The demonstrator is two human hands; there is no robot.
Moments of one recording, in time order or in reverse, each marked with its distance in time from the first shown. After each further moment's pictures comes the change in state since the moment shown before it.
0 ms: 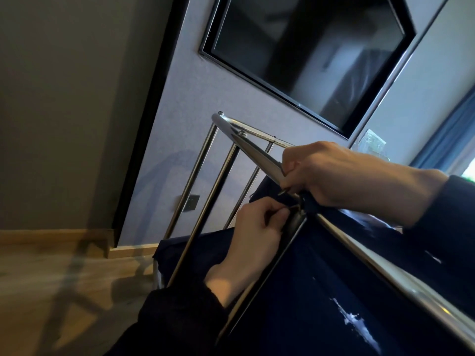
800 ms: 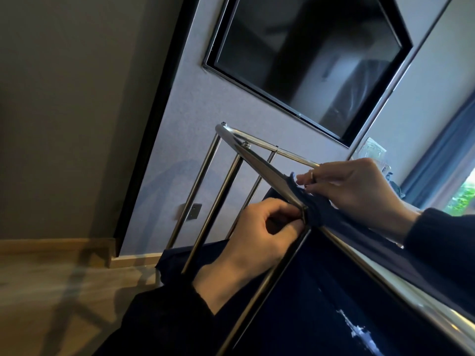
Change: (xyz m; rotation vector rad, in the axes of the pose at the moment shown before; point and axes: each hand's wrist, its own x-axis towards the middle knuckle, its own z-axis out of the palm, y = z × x) left_hand 0.002 0.020 -0.019 -0.157 -0.186 0.088; right_hand -0.025 0.000 0.027 0.667 0.529 0.625
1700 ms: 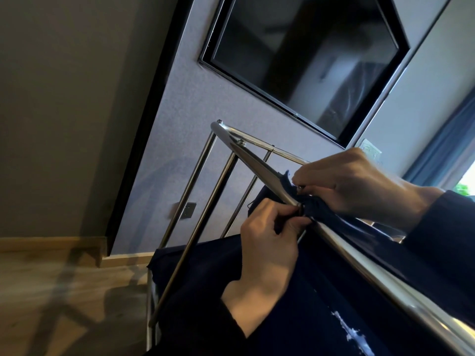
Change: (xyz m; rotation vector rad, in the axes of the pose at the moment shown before) left_hand 0.000 -0.017 0.043 0.009 0.428 0.229; right_hand 0.022 0.002 -0.017 -0.589 -0.282 -0.679
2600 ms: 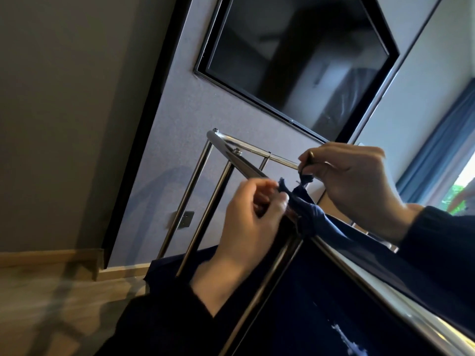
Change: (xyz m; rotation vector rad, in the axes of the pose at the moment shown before) left_hand 0.044 0.013 -0.024 0.099 -0.241 -0.204; right_hand 0.005 -0.007 0.012 0.247 0.573 0.304
